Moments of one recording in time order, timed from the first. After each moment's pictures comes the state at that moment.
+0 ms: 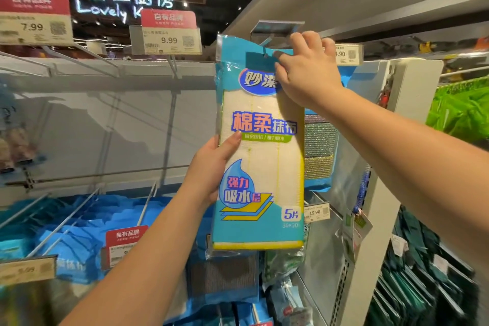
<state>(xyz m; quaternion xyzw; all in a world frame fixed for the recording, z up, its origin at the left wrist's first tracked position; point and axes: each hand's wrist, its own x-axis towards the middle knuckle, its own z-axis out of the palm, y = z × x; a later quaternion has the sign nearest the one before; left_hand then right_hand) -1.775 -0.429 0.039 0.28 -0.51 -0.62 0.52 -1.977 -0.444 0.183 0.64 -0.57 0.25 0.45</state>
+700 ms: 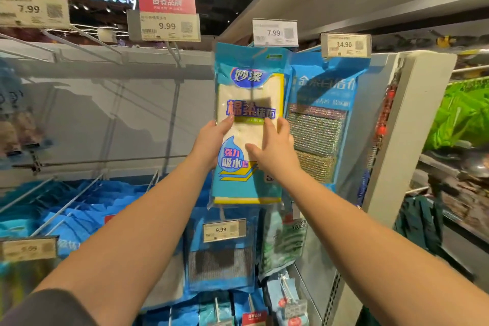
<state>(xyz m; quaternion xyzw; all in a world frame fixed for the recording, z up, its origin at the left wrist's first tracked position) -1.792 -0.516 0.037 0.36 -0.47 -0.58 0.56 -1.943 -0.464 0.025 0.65 -0.66 0.36 0.02</state>
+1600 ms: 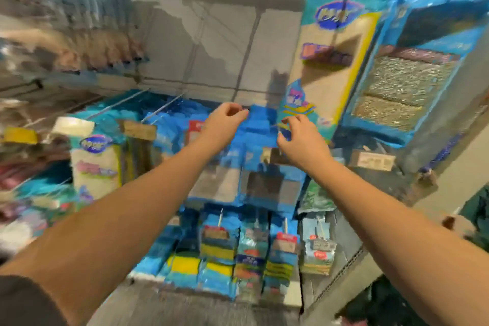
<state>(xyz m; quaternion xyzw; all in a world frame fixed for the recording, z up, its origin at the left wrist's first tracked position) -1.690 -0.393 -0.046 0.61 -0.55 -0.28 0.49 -1.881 -0.395 -0.048 0.78 -0.57 0.25 -0.04</state>
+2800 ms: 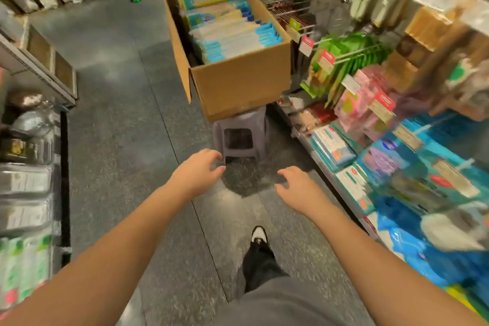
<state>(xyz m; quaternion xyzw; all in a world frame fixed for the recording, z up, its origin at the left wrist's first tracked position) -0.798 0.214 -0.288 0.93 -0.24 -0.24 0.11 -0.924 -0.006 -0.345 0.93 -0.16 -0.16 -0.28</state>
